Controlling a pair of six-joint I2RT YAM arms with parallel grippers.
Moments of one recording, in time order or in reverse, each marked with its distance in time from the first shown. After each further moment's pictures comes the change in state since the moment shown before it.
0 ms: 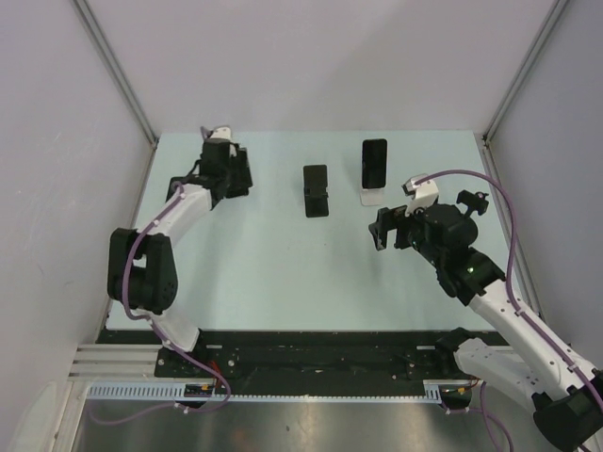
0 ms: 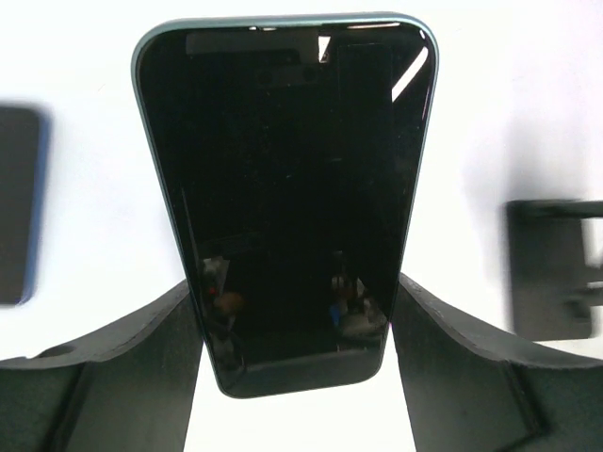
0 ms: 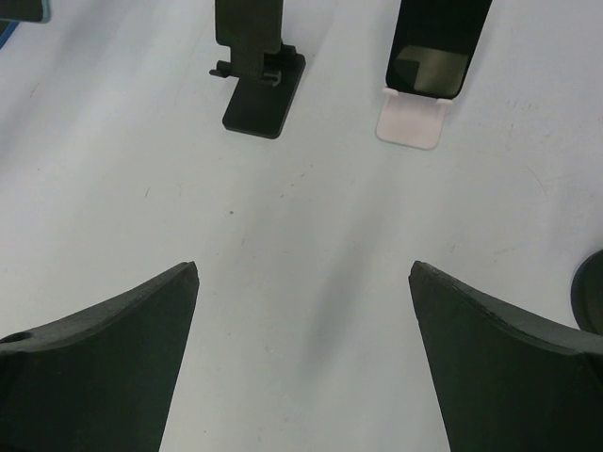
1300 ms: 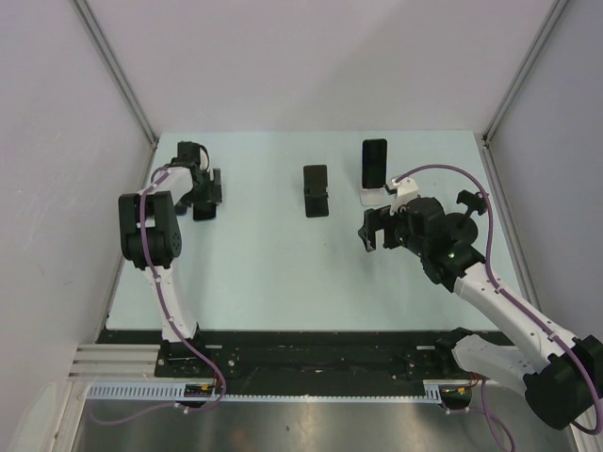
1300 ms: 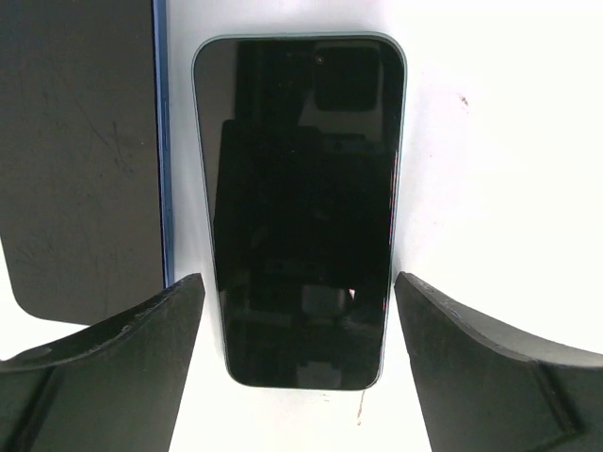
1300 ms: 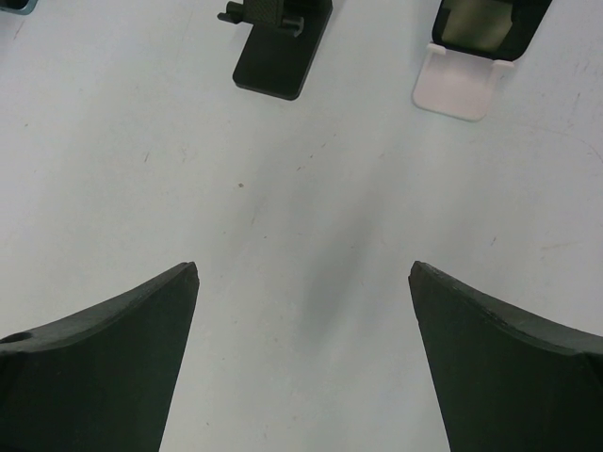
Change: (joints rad) left arm 0.335 0.412 0.253 -0.318 0.111 0.233; right arm 0.004 0.163 0.000 0.043 -0.069 0.000
